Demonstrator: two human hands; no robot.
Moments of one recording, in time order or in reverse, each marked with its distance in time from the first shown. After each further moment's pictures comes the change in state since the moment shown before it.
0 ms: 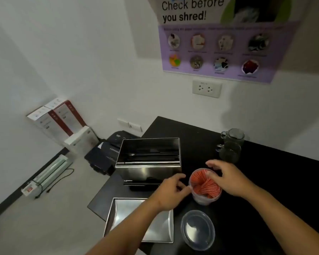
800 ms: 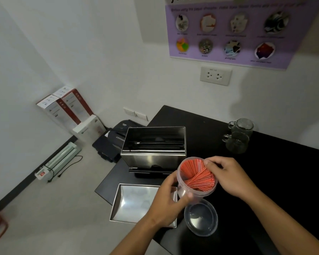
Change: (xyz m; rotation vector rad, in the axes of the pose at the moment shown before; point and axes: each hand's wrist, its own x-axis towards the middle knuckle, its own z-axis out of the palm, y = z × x) left_hand -0.084 0.017 0.012 -0.339 0.204 0.101; right_hand -0.040 -0.056 0.009 0.493 0.037 0.082
